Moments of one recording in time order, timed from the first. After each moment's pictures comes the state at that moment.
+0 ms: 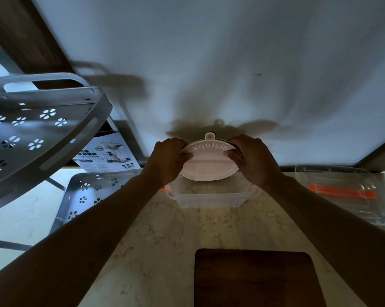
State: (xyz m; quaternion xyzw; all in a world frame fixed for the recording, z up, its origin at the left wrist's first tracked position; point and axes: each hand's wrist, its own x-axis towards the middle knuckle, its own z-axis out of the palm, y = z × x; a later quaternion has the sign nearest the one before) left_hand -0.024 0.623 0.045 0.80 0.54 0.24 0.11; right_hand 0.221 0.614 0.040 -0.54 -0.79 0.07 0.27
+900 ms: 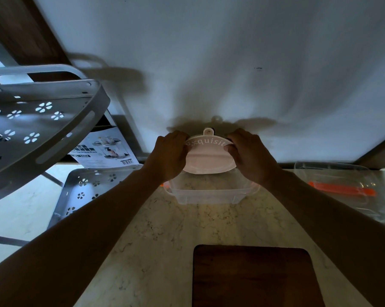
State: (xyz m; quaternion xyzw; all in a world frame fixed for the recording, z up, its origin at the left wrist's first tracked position) left_hand -0.020 0.624 0.043 0.82 0.53 0.22 0.09; right_hand 0.216 0.613 0.041 -0.53 -0.81 0.04 0.24
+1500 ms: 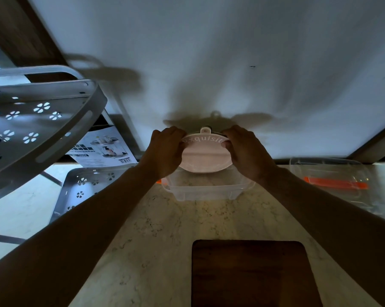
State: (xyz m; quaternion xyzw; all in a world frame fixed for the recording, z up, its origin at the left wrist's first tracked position) left_hand -0.020 0.623 0.051 0.83 0.52 0.20 0.04; right_hand 0.215 0.608 0.047 -0.53 -0.82 0.05 0.23
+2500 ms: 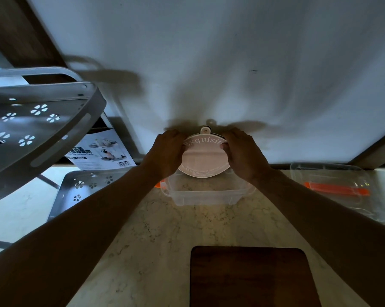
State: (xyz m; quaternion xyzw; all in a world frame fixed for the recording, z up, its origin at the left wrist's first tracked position) left_hand -0.015 0.633 0.050 0.83 0.52 0.18 0.05; right_hand 0.207 0.622 0.038 -0.57 -0.79 0.04 0.20
